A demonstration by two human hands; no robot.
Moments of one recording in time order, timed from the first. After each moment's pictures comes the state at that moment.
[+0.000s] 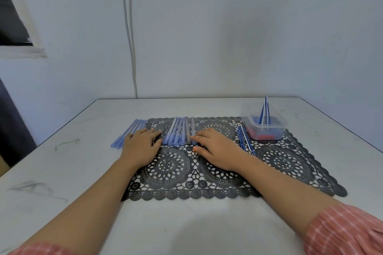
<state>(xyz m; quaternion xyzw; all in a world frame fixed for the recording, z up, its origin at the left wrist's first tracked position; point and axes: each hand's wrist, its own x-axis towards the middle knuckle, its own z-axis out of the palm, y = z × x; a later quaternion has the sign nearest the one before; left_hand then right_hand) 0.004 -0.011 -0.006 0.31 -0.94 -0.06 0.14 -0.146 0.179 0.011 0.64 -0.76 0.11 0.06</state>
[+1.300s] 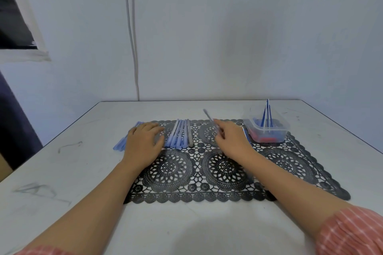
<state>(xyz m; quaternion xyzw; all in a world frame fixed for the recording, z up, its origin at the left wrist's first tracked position) 0.007 -0.003 0.004 0.25 -0.92 -0.06 0.30 -0.150 0.183 0.032 0.44 -0.83 0.33 0.04</state>
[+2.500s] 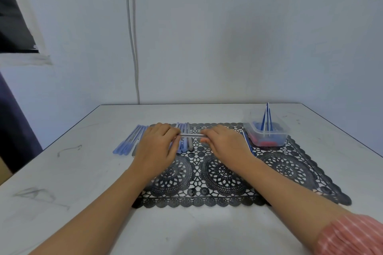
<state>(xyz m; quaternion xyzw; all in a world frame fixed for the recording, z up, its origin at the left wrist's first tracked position) 0.004 0.036 0.024 0.08 -0.91 0.01 0.41 -0.150 0.179 0.021 0.59 -0.69 0.22 0.35</state>
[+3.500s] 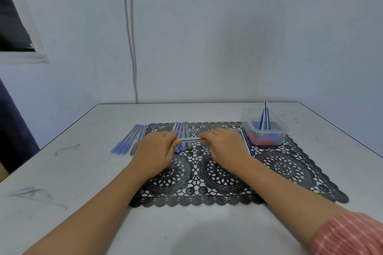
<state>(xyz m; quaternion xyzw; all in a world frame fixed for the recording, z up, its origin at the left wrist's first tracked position) 0.000 0.024 0.011 0.08 -0.93 0.03 0.36 -0.149 0.179 0.016 0.58 -0.72 0.20 0.33</state>
